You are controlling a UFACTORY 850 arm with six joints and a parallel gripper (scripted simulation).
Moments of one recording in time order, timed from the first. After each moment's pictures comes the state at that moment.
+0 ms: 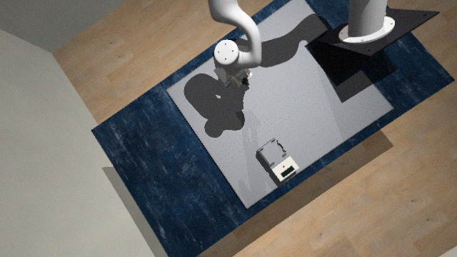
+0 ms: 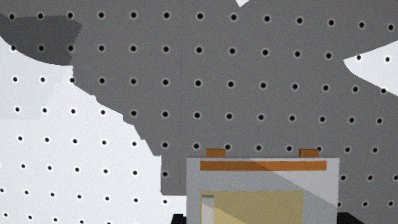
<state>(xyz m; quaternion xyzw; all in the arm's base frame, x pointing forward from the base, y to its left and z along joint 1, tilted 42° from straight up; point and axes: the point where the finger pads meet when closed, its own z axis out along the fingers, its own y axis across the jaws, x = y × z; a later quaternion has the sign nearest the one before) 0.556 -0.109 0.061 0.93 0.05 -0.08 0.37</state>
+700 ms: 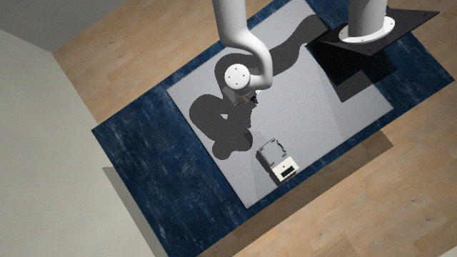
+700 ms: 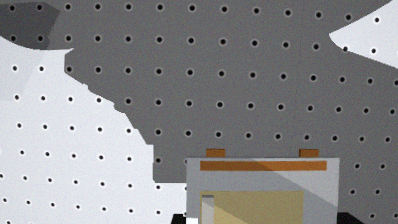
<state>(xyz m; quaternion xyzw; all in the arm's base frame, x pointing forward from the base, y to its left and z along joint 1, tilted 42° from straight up) 0.563 -0.032 0.005 0.92 0.05 -0.08 0.37</state>
